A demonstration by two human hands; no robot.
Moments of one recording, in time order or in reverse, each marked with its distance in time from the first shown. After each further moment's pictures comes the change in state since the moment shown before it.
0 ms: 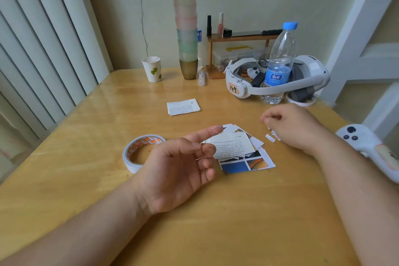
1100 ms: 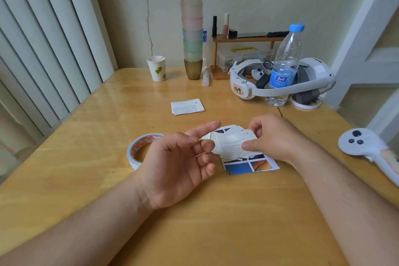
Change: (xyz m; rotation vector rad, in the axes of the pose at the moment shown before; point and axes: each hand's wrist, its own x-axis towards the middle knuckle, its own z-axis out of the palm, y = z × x) left_hand -0.001 0.004 -0.006 -0.068 0.019 0.037; right_hand -0.011 -0.033 0.033 -0.021 -0.106 0.062
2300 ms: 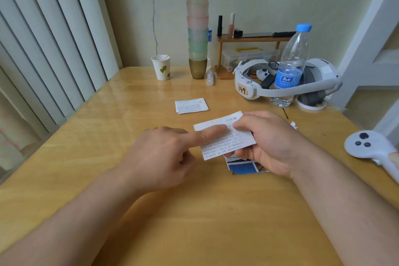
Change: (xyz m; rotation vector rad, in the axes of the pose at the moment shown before) left_hand -0.019 0.030 -0.013 2.147 0.206 0.590; right_hand -0.042 -0.059 -0.003 0.976 -0.285 0.086
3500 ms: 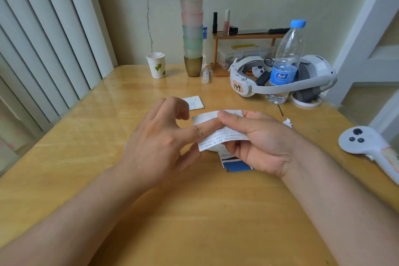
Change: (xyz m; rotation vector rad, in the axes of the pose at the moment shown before) left_hand 0.010 0.004 0.004 0.174 0.275 0.103; right_hand 0.001 0.005 -0.001 0.313 -0.162 0.051
